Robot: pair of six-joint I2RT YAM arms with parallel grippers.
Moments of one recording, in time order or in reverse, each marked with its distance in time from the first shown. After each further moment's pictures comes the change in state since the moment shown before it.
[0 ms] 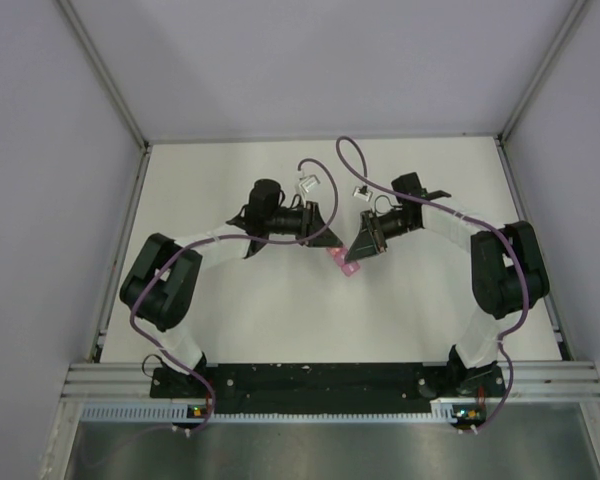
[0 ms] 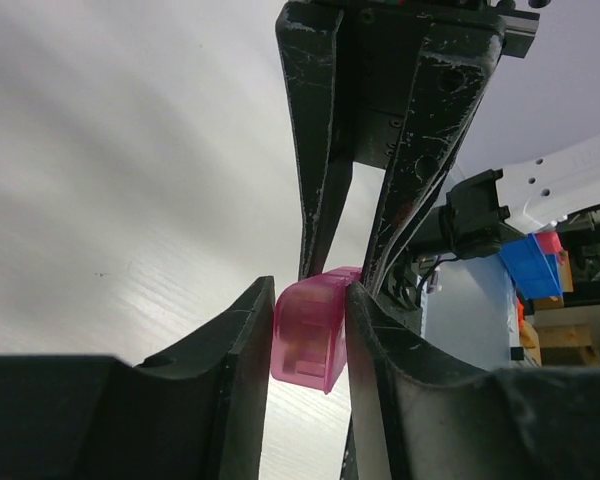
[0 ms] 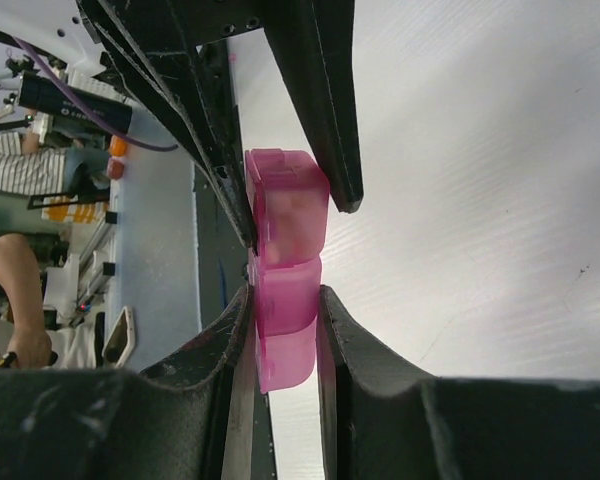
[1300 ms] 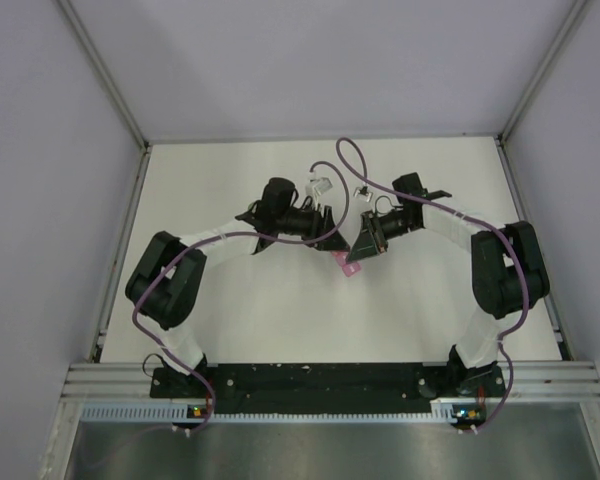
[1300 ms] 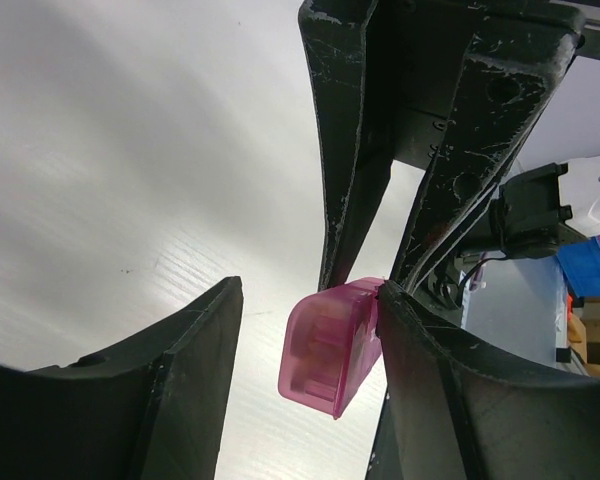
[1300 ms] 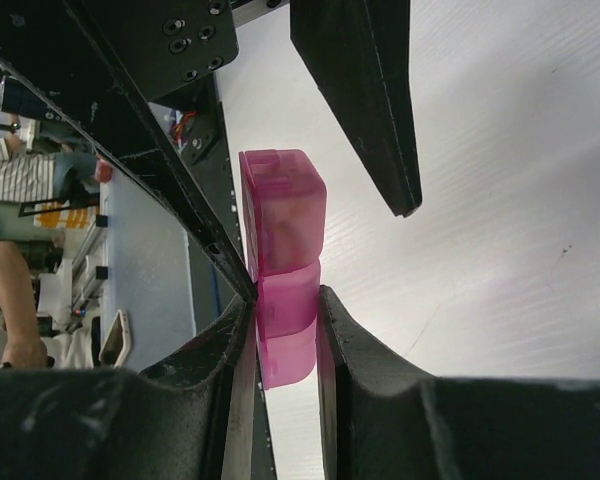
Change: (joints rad) left arm -0.066 0.028 0.094 -0.200 -0.109 0.138; right arm -0.005 0.000 -0.001 -0.008 0.044 0.011
